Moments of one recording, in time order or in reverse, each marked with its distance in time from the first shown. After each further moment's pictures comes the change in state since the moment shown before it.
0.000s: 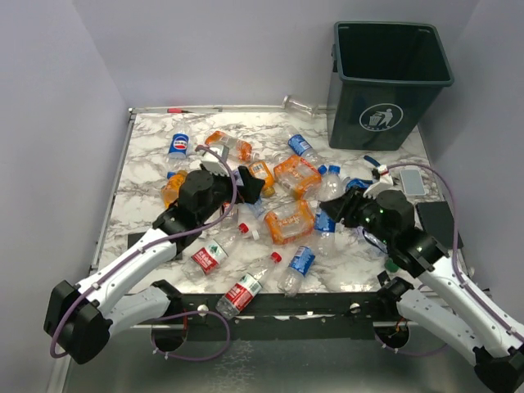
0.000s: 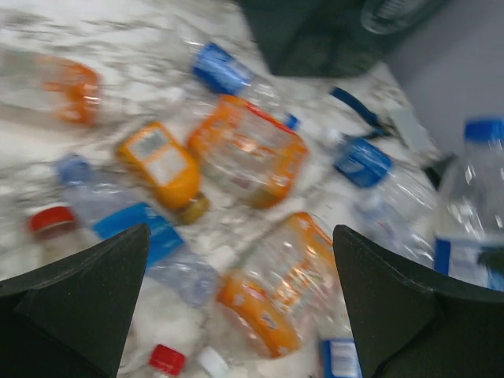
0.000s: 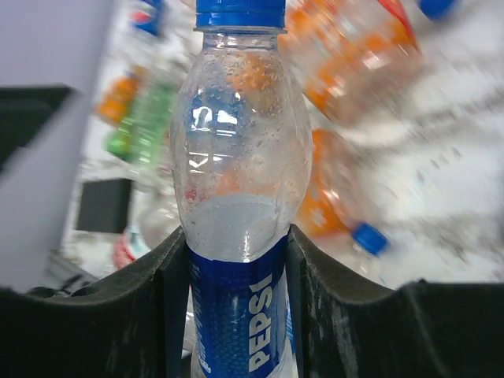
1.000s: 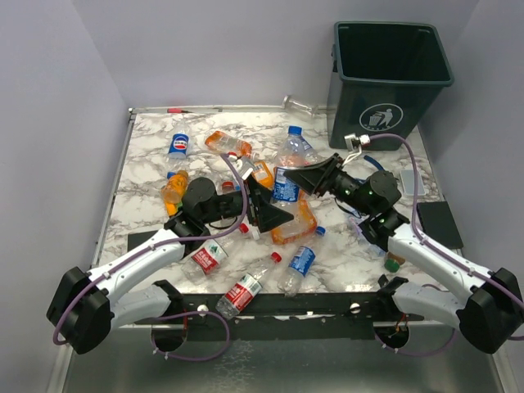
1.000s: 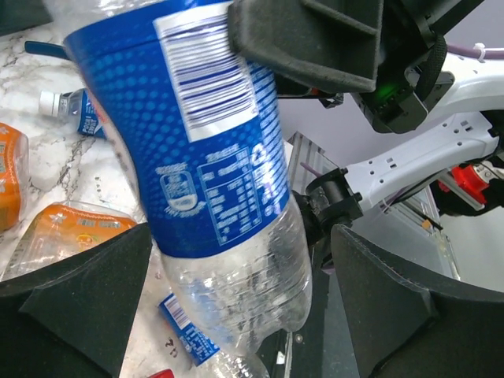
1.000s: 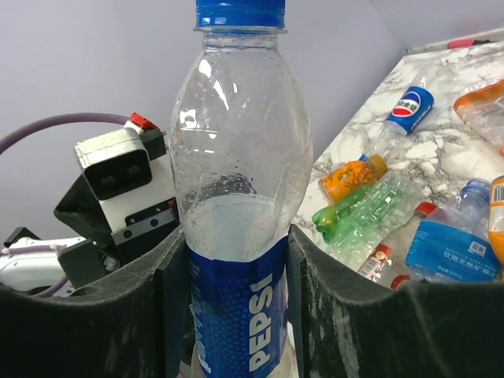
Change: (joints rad) left arm -0.073 0.061 -0.118 0.473 0.829 -0.129; right arm 0.003 0.319 0.014 1.025 -0.425 0.150
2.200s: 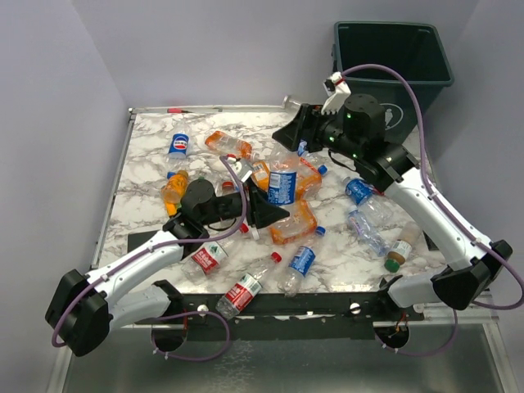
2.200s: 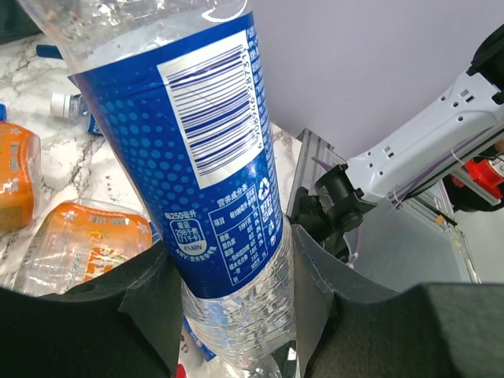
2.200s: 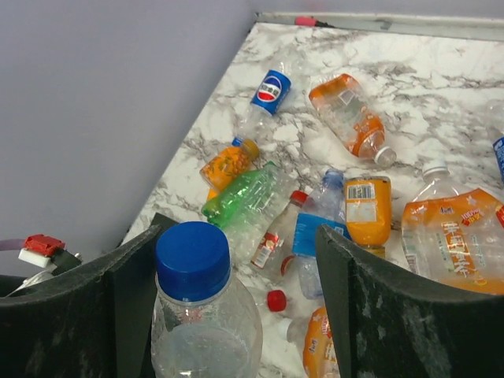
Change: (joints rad) left arm 0.000 -0.018 -0.011 -0.005 -0.003 0.042; right arm 0.021 0.324 0.852 -0.962 0.201 -0.369
